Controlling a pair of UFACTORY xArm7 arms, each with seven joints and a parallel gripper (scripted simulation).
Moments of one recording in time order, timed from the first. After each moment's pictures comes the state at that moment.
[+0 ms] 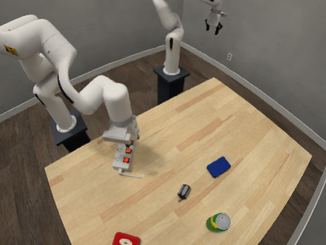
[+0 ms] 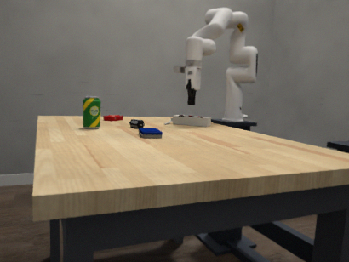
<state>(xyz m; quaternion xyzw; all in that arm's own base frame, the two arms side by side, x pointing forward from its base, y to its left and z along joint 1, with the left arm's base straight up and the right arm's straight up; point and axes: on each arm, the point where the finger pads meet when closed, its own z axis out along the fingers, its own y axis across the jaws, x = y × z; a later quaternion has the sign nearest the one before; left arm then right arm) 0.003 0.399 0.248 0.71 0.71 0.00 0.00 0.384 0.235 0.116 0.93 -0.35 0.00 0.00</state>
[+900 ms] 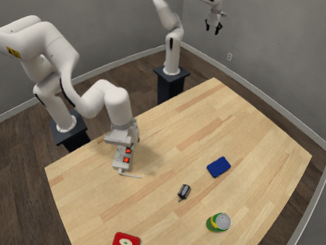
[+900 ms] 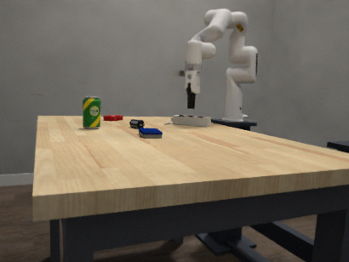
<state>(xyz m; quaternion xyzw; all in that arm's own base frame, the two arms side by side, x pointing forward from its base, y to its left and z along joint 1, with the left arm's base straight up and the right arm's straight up) 0.003 0.399 0.248 0.71 0.71 0.00 0.00 0.384 0.235 0.100 0.94 -0.35 0.00 0.00</state>
